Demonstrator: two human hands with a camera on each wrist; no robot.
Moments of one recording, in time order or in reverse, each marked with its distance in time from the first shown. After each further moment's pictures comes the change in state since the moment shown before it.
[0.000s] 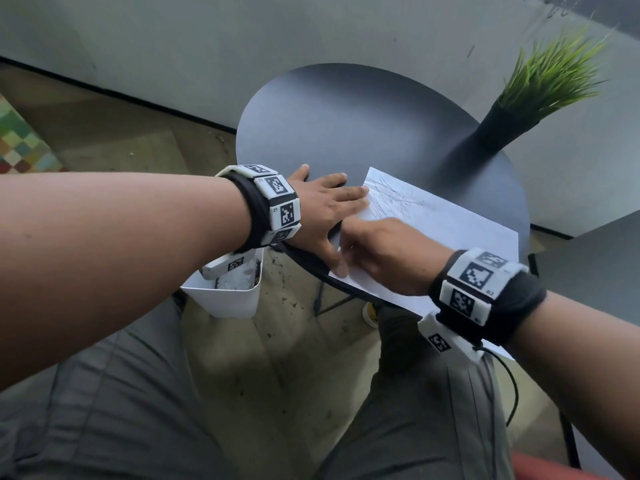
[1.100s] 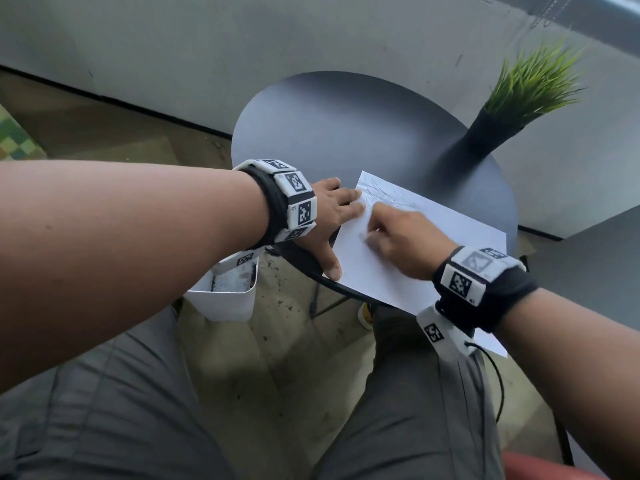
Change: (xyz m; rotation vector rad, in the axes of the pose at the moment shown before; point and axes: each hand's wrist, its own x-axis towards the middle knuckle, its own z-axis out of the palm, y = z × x) left_hand -0.011 0.034 -0.035 0.134 -0.088 -0.060; right_hand -0.003 0.030 -0.007 0.028 0.080 0.329
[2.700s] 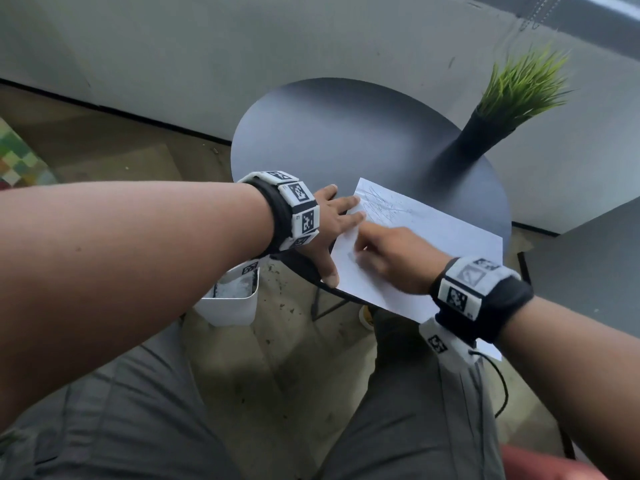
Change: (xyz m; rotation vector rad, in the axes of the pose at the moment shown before) left_hand 0.007 -0.001 0.005 0.006 -0.099 -0.013; right_hand -0.013 -0.013 0.003 -0.002 -0.094 -0.077
